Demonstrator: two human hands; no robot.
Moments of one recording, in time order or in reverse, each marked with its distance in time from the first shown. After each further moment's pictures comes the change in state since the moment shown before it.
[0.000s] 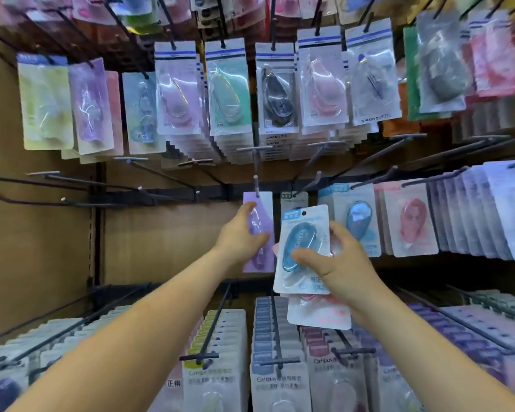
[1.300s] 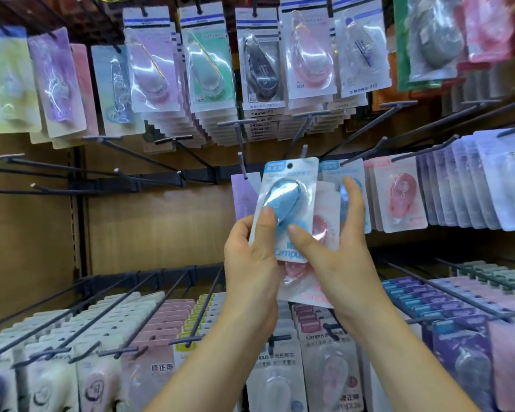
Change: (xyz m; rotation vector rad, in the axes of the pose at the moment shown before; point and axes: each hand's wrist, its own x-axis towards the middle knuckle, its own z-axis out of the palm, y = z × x) left_hand -0.124 0.067 0.023 -1.146 0.181 -0.120; right_hand -0.036 -0.001 0.009 0.218 0.040 -0.177
